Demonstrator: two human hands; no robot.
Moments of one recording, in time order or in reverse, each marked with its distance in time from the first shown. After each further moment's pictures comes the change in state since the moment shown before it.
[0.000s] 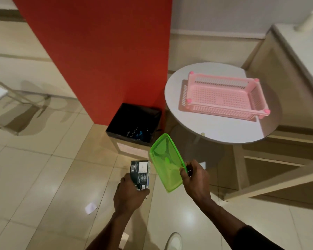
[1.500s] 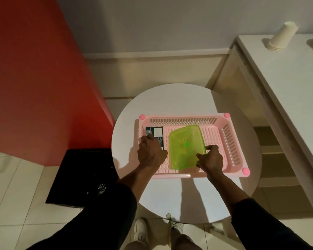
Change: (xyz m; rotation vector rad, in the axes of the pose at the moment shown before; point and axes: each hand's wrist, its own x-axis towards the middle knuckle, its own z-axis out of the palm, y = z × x) left_hand 0.356 0.498 0.136 0.405 -0.087 0.345; right_hand 0.486 0.116 -0.136 0.074 0.164 0.688
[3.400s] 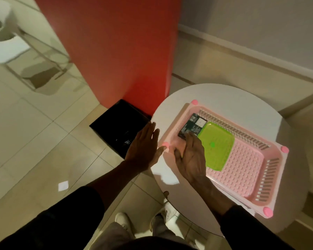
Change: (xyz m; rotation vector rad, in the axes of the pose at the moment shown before) left_hand -0.129 -0.109 0.009 0.128 0.286 -0.006; right_hand -0.103 -0.031 0.048 -0.410 -0.340 -1.184
